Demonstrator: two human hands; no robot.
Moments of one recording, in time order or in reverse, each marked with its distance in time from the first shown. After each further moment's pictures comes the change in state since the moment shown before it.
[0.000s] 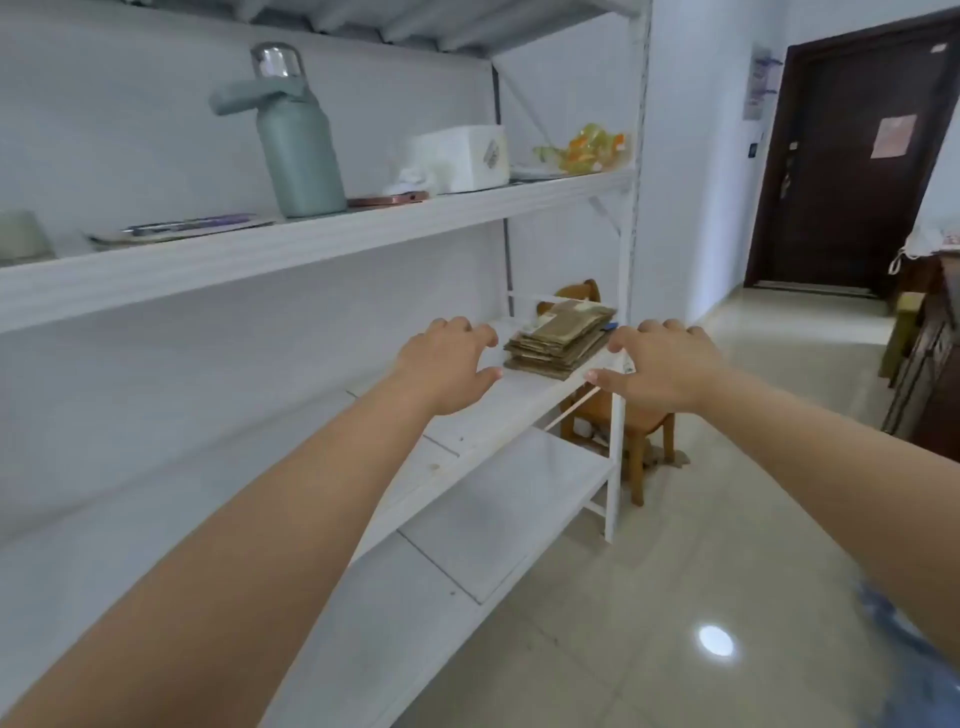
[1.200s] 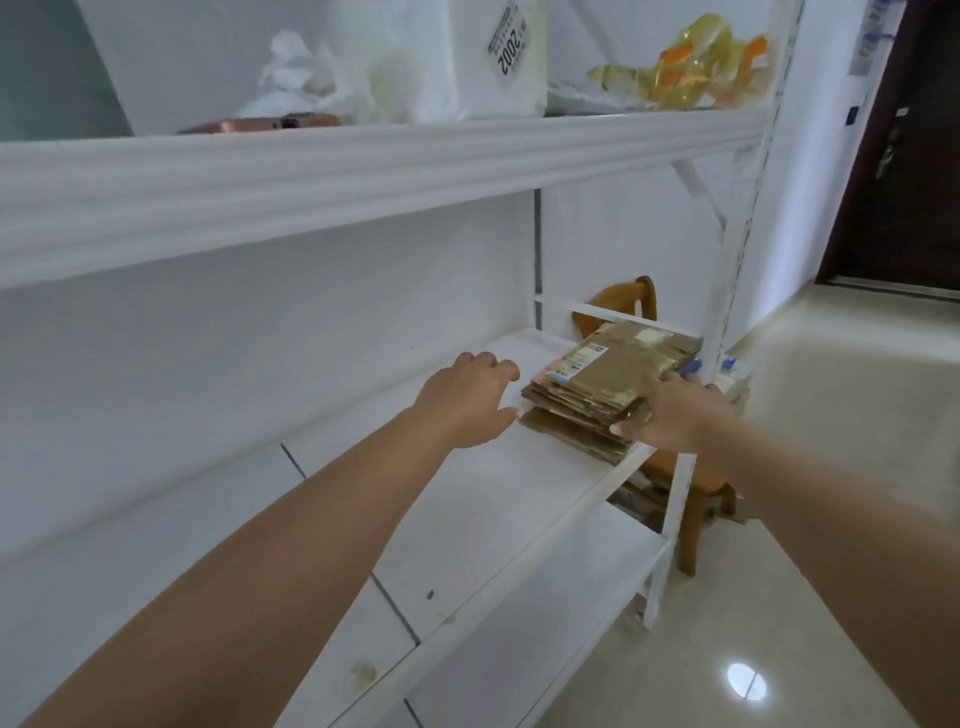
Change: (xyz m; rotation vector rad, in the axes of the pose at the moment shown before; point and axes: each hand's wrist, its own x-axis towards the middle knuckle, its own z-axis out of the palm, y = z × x) left_hand 0.332 -0.122 0.209 -0.032 -0.145 -0.052; right_hand 0.388 0.087 0.237 0.011 -0.251 0.073
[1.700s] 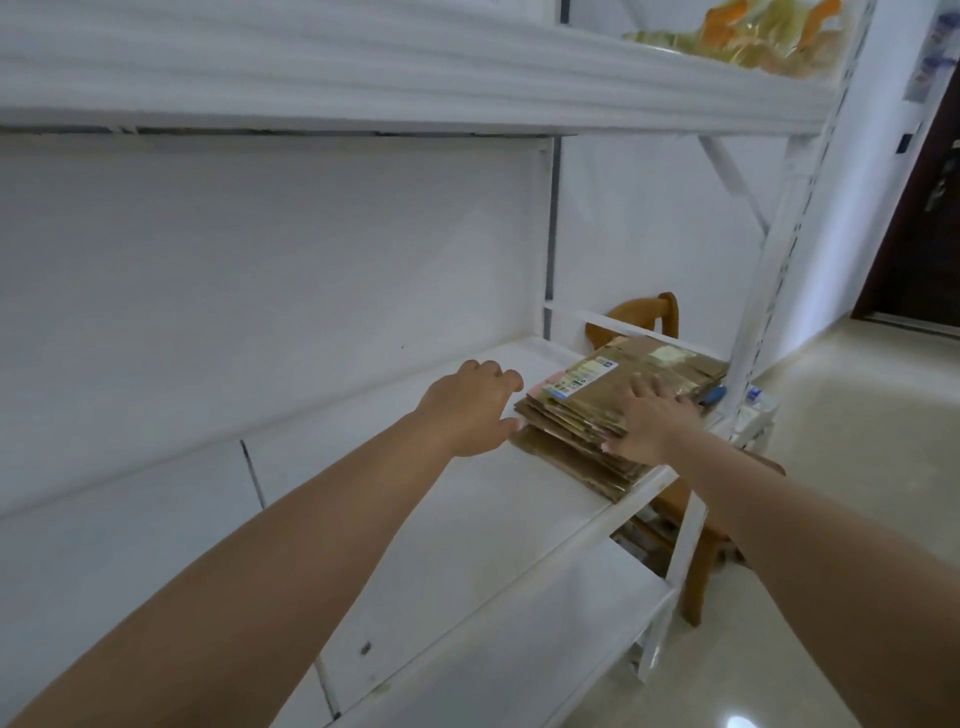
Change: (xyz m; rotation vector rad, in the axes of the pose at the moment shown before) left_hand 0.075 -0.004 0.064 0.012 0.008 -0.046; right_hand 0.109 0.006 0.055 -0.078 0.016 -0.102
